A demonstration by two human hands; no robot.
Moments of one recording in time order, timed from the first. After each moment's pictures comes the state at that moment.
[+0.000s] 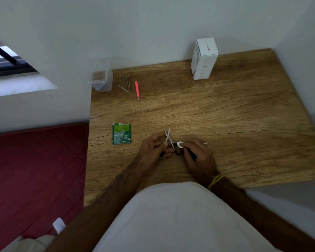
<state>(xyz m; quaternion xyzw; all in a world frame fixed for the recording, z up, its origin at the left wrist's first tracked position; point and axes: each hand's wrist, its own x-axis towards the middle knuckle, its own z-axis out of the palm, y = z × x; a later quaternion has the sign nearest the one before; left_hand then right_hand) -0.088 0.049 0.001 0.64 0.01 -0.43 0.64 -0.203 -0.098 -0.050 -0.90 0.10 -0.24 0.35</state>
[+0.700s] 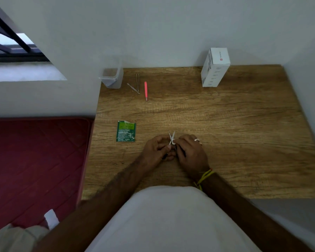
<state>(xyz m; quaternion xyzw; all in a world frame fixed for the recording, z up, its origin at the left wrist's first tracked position) -0.084 0.052 -0.009 0.64 -0.02 -0.43 0.64 -0.166 -0.092 -0.042 -0.94 0.06 -0.19 0.28</state>
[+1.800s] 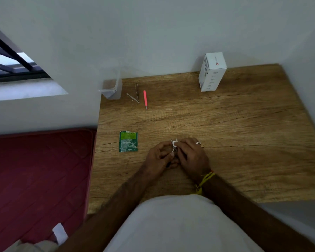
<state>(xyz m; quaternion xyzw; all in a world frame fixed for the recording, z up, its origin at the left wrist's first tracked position) -0.083 0.051 -0.007 0.64 -0.03 -0.43 0.64 -0.154 -0.091 -0.046 -0.93 0.07 -0.24 0.28</state>
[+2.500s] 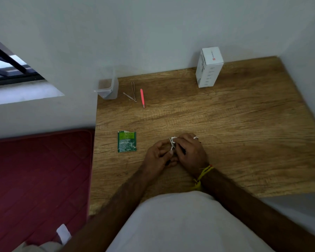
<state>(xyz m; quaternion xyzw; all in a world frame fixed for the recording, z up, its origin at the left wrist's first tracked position) -0.083 0.051 0.000 0.63 -0.01 -0.44 0.64 -0.145 -0.093 -0.047 -0.92 0.08 -0.22 0.30</state>
